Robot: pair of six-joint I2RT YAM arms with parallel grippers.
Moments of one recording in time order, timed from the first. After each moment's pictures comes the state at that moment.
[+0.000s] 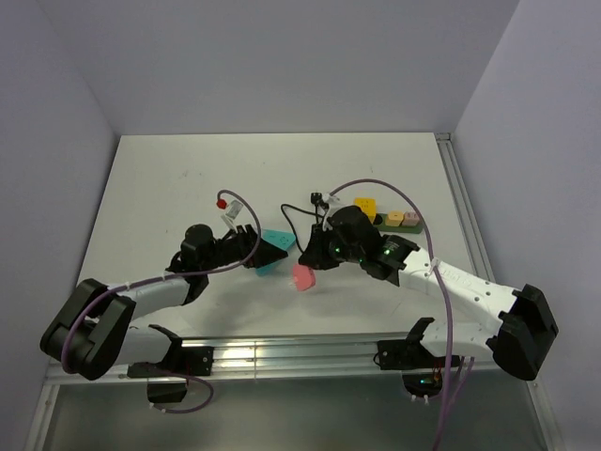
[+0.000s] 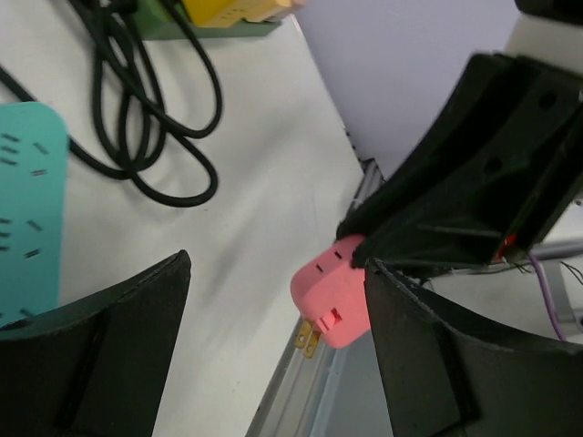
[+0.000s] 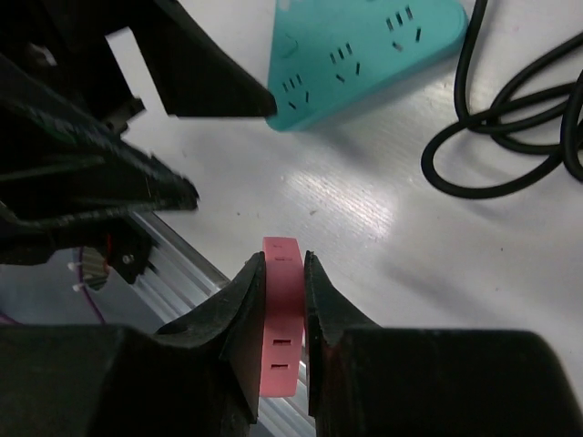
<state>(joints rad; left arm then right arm) -0.49 1.27 0.36 0.74 0.64 -0.85 0.83 1.15 0.81 -0.32 -0.11 0.62</state>
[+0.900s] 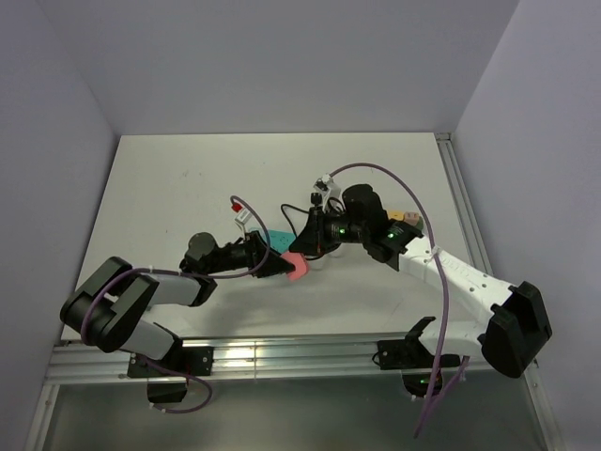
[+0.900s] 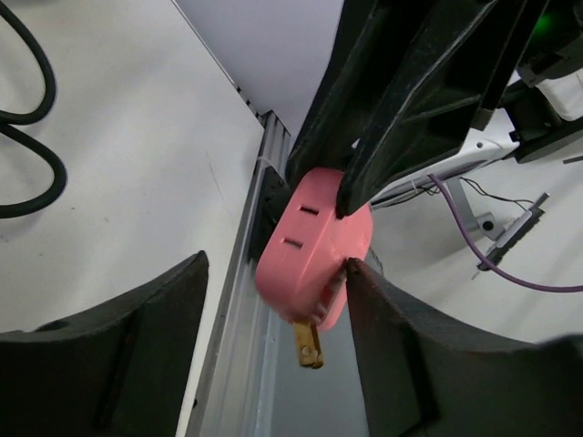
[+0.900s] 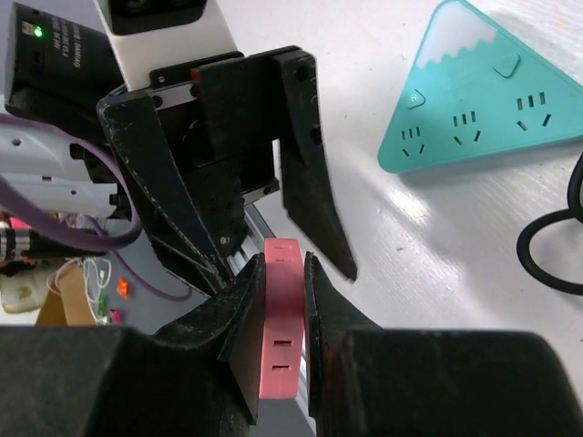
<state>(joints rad) -0.57 1.46 0.32 1.24 0.84 -1.05 0.67 1.19 0.89 -0.19 -0.50 0.59</state>
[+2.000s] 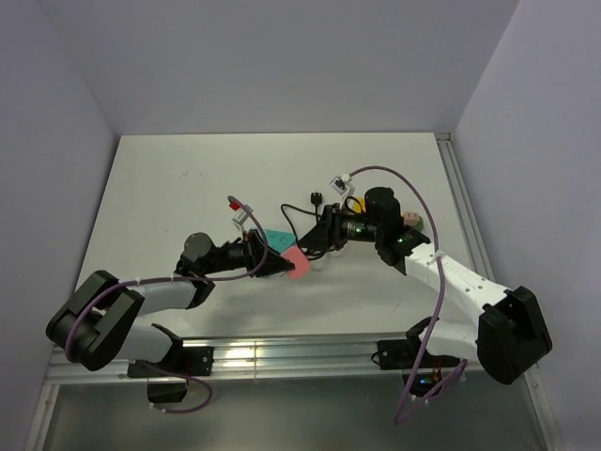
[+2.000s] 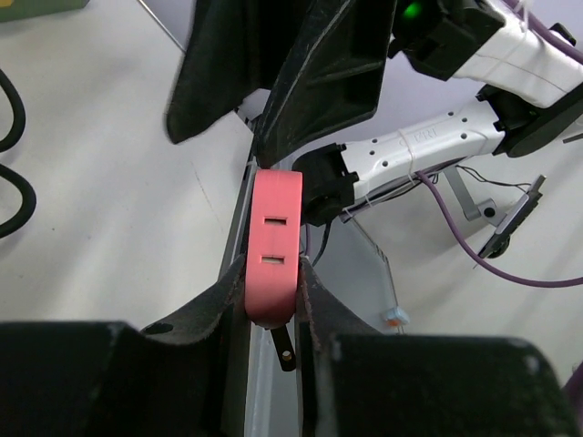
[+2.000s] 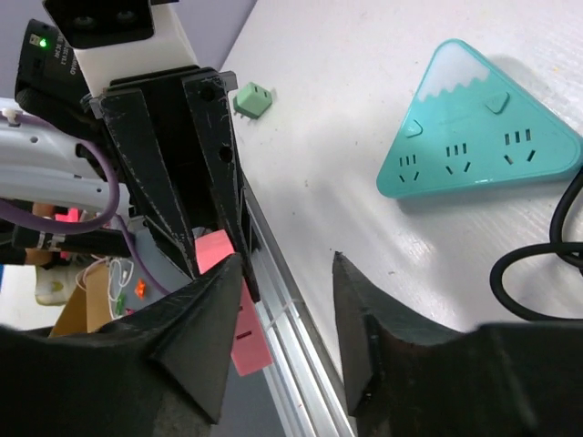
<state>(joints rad) -0.59 1.36 0.33 1.16 0.84 -1.01 0.52 1.18 0.73 0.09 -0.73 0.61</state>
